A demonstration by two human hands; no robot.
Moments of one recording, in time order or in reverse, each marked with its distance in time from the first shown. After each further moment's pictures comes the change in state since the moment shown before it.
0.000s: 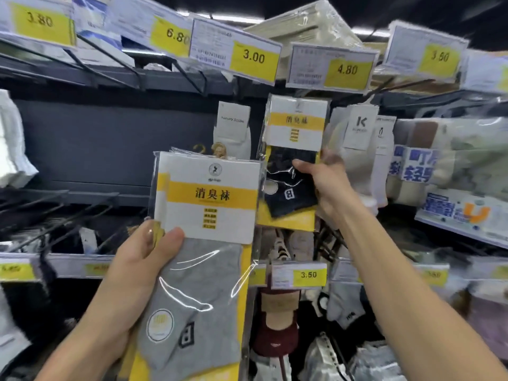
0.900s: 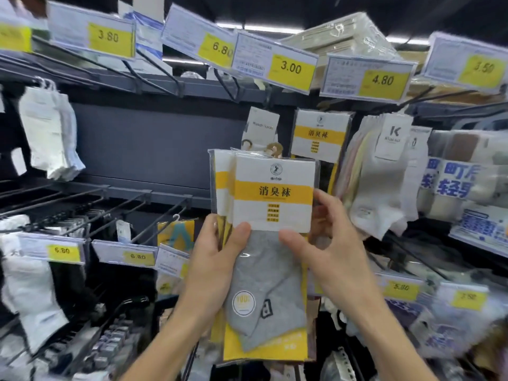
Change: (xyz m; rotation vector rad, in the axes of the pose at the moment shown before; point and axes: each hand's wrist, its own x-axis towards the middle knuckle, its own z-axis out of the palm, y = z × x) left_hand 0.006 -0.020 0.052 0.004 0.075 0.159; right_hand -0.150 -0.003 0.010 -0.317 -0.280 -0.321
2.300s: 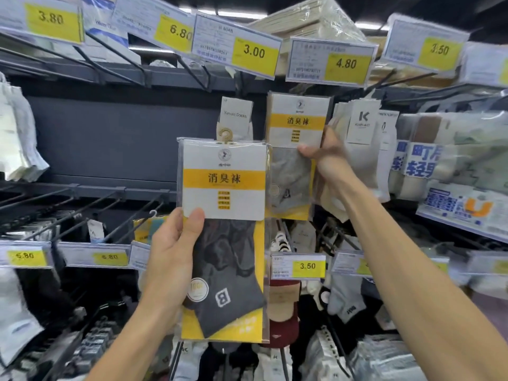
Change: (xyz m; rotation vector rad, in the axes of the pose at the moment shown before) left_hand 0.000 0.001 -0.013 0.024 0.013 0.001; right_hand 0.164 0.067 -0.055 0.050 0.182 0.189
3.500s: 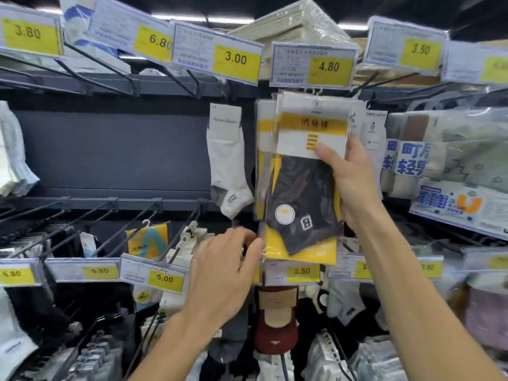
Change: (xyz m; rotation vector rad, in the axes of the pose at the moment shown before) left_hand 0.003 -0.030 0.047 1.063 -0.142 0.324; right_hand -0.078 -0.027 -0.029 0.334 0.068 -0.106
